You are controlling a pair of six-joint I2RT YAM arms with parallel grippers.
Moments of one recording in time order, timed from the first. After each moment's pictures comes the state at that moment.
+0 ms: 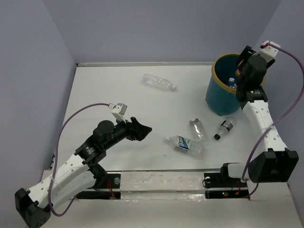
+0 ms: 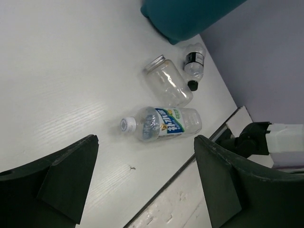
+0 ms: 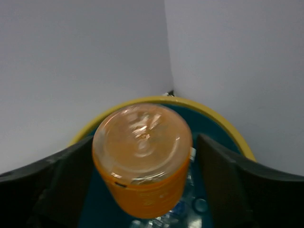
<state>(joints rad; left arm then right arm) -0.75 0.63 0.50 -0.07 0.10 -0.67 0.01 1.28 1.29 0.08 0.56 0.16</state>
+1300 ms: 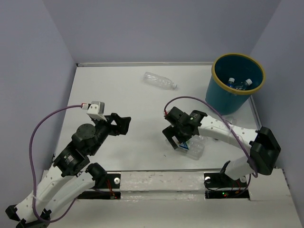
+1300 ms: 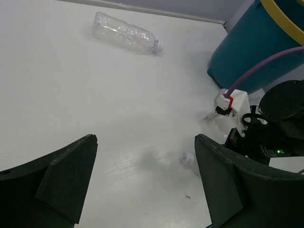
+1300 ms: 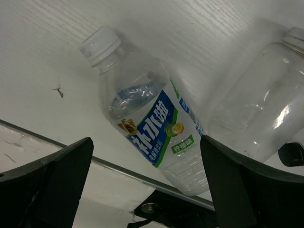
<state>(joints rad) -0.74 0.46 0.73 -0.43 -0.31 -0.46 0.92 1.45 1.09 -0.91 0.16 0.30</state>
